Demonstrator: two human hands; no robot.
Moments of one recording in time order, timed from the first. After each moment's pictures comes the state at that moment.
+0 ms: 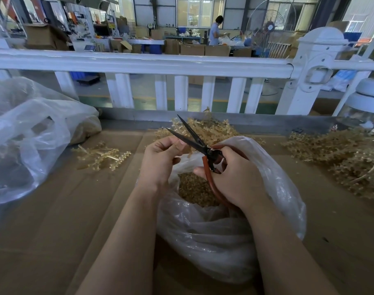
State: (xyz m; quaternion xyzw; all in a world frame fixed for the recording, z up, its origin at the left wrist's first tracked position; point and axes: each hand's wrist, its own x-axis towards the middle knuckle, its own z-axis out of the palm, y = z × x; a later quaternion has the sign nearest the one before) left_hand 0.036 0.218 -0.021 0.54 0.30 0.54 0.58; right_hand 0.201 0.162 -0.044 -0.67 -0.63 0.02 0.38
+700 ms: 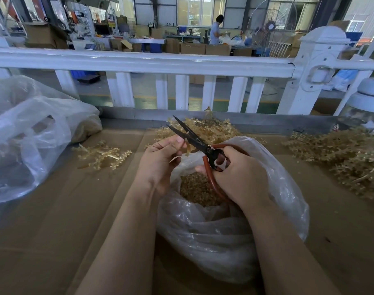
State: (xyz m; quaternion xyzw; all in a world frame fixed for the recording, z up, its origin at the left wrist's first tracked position) left_hand 0.033 0.217 -0.020 0.46 0.29 0.52 0.66; right_hand 0.198 0.160 -0.042 -0.69 -0.62 -0.06 0.37
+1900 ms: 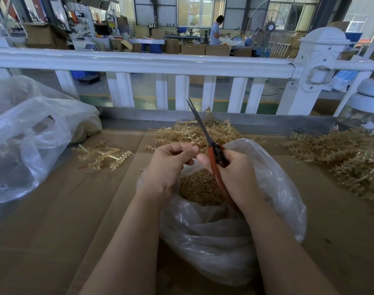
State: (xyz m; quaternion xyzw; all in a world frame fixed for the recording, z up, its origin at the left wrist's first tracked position) left_hand 0.041 0.219 -0.027 0.58 0.35 0.48 0.55; right_hand 0.194 0.169 -0.048 -0.65 -0.56 0.15 0.50
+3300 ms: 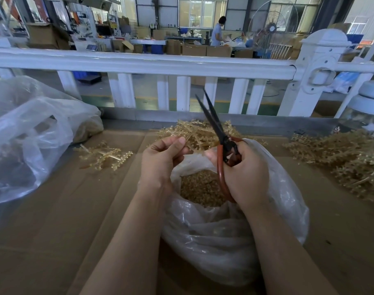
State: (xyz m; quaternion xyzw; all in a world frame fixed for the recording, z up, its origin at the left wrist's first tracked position) left_hand 0.039 0.223 -0.025 0.37 0.35 0.58 0.63; right_hand 0.191 0.160 -0.041 -0.67 -0.54 -0.03 0.51
